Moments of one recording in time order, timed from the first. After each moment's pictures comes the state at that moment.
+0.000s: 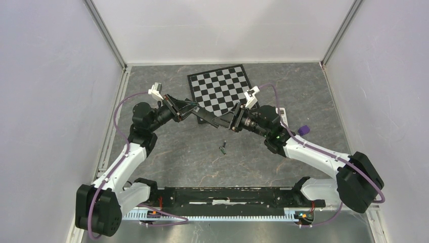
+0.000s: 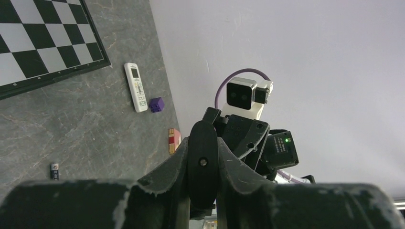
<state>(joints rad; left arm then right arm) -0.22 1.02 0.59 0.44 0.63 -1.26 0.73 1.26 0.70 0.47 -0.31 1.02</state>
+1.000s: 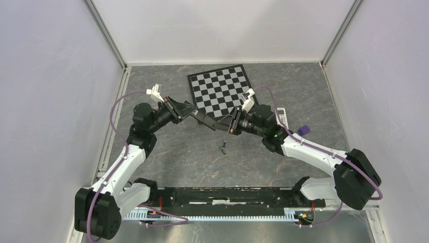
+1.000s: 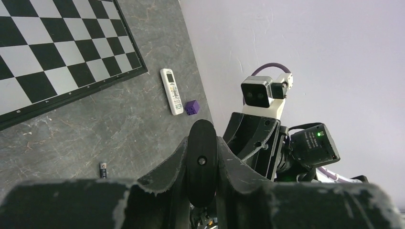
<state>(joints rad) -0.22 0.99 0.59 0.33 0.57 -1.05 0.73 1.29 0.72 0.35 -0.34 1.03</state>
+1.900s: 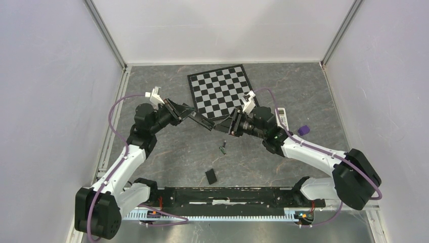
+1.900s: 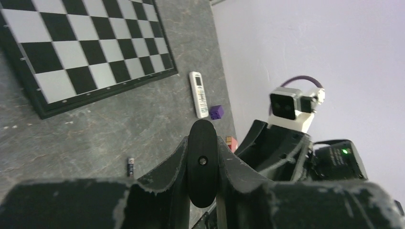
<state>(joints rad) -0.22 0.99 0.58 0.26 0.50 -0.99 0.73 1.29 0.69 0.35 -0.33 1.02</state>
